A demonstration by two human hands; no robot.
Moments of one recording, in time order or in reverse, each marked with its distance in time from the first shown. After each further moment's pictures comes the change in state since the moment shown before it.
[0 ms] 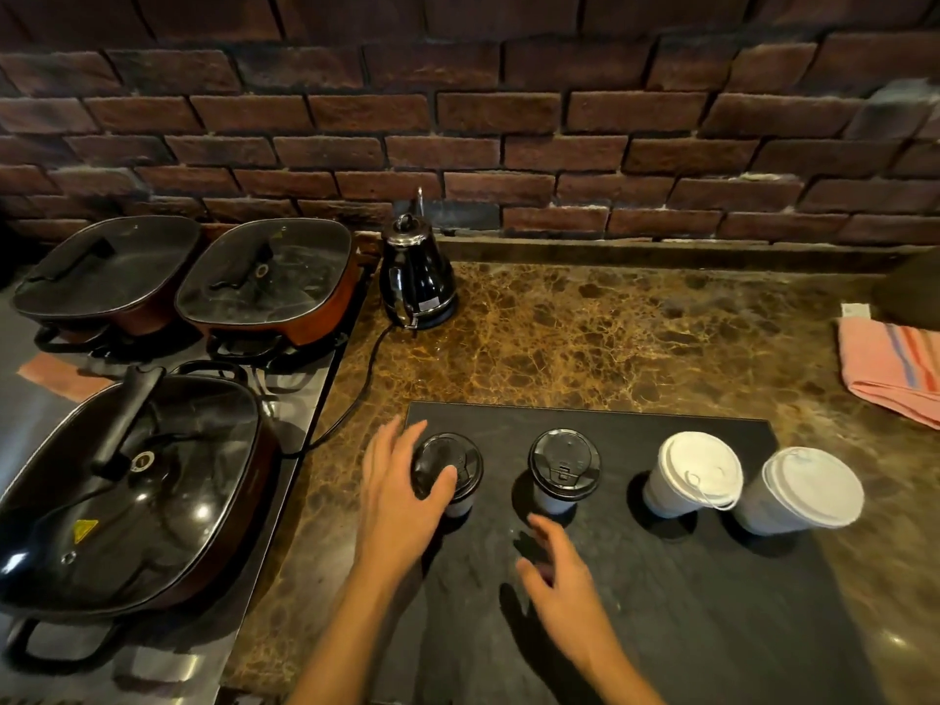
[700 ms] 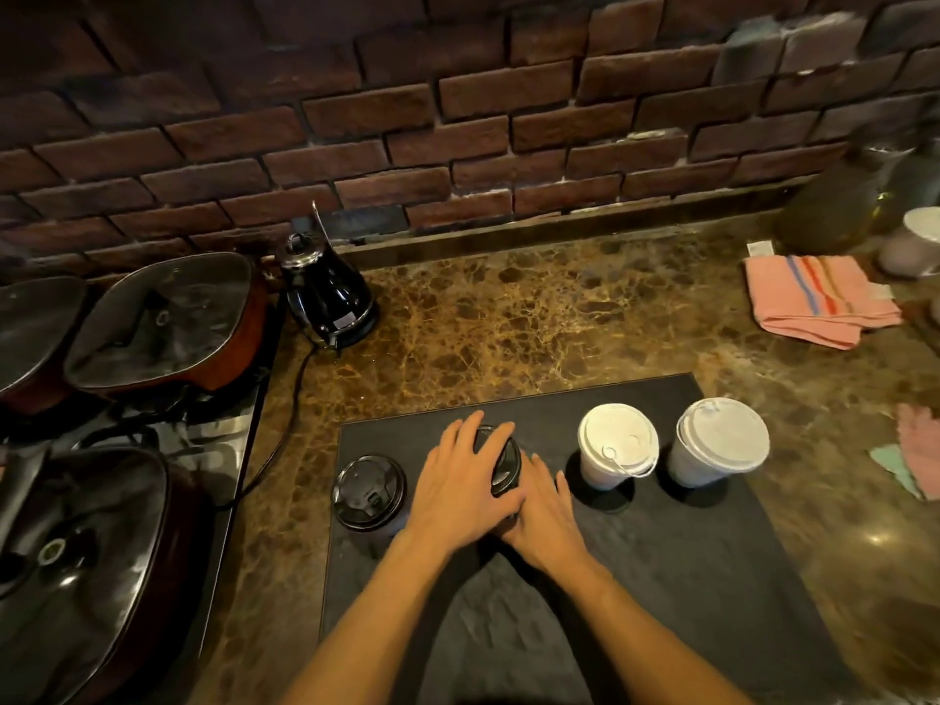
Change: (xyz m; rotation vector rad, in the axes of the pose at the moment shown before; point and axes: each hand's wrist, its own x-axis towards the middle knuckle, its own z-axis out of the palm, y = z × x) left_hand 0.023 0.086 0.111 0.592 -0.504 0.407; right_hand 0.081 0.044 -0.053 -0.505 0.148 -0.169
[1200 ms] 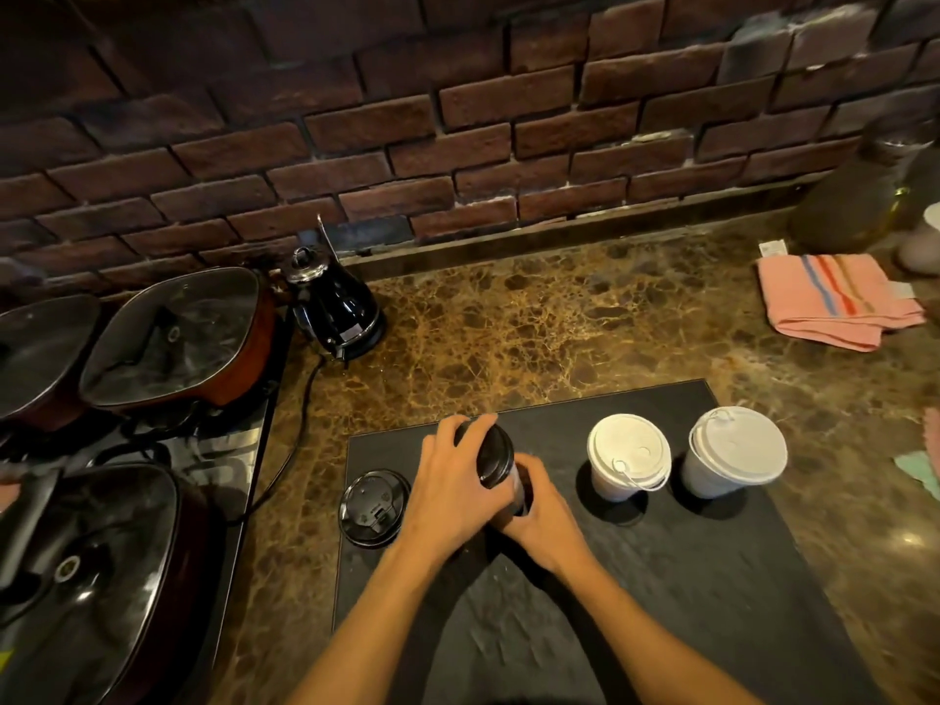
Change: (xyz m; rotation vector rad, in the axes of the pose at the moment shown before) left_hand 0.002 -0.005 -0.020 -0.288 0.140 -0.098; right_hand 0.000 -0.024 -0.029 0.609 0.010 0.056
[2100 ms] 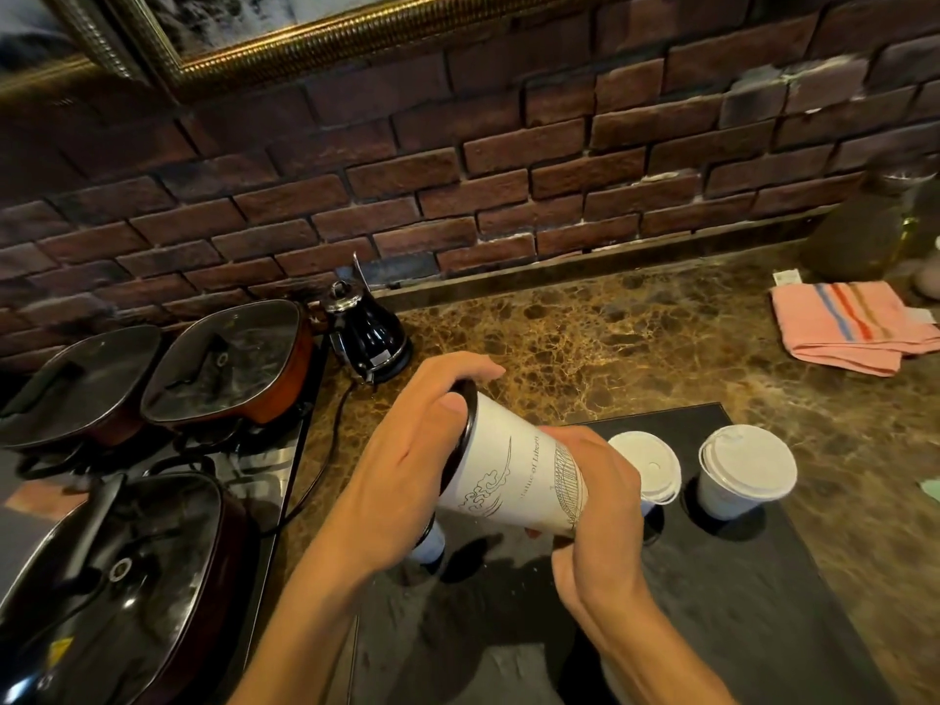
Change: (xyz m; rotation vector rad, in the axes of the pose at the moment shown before) left_hand -0.066 0.088 -0.154 -0.496 0.114 0.337; right_hand -0.085 -0.169 -0.035 0.864 0.385 -0.149
